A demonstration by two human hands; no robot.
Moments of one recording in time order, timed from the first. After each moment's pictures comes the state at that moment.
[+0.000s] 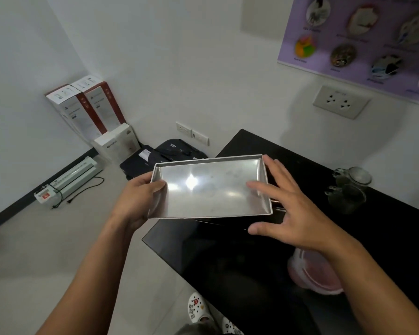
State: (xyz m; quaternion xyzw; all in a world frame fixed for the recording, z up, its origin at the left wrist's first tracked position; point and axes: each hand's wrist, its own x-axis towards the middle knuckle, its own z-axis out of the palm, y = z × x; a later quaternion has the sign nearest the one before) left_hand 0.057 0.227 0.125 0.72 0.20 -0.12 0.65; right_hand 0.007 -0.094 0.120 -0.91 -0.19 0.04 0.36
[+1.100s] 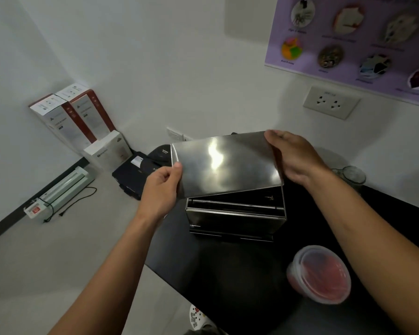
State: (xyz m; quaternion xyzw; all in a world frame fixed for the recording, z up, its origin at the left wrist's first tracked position) left_hand 0.112 0.185 0.087 0.77 0.08 -0.03 0.63; right_hand 0.144 -0.119 0.126 -0.65 0.14 0.03 0.75
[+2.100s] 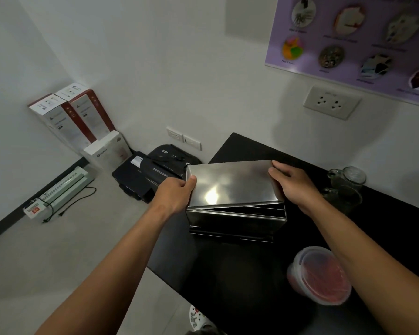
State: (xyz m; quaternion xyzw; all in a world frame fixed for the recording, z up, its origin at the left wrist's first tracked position) left_hand 0.135 0.174 0.061 0.93 0.05 -0.12 0.36; right_hand 0.106 -0.131 0.073 -0.82 0.19 0.06 0.53
